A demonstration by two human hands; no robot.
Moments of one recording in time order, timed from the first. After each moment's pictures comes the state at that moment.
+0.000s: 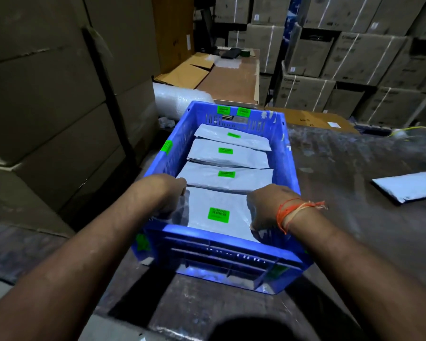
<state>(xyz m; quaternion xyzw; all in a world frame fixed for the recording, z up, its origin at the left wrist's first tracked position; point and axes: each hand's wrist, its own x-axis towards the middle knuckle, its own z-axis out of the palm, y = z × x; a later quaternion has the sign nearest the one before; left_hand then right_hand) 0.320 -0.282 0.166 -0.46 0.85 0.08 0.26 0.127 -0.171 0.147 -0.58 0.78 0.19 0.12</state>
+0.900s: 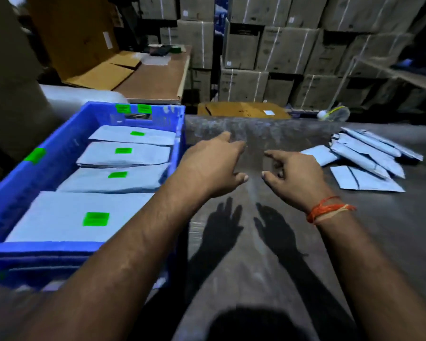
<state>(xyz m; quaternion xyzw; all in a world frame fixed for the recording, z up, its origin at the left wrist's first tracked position) 0.062 -0.115 0.209 -0.22 0.97 0.00 -0.09 -0.094 0.005 0.169 -0.47 0.86 -0.17 -0.06</state>
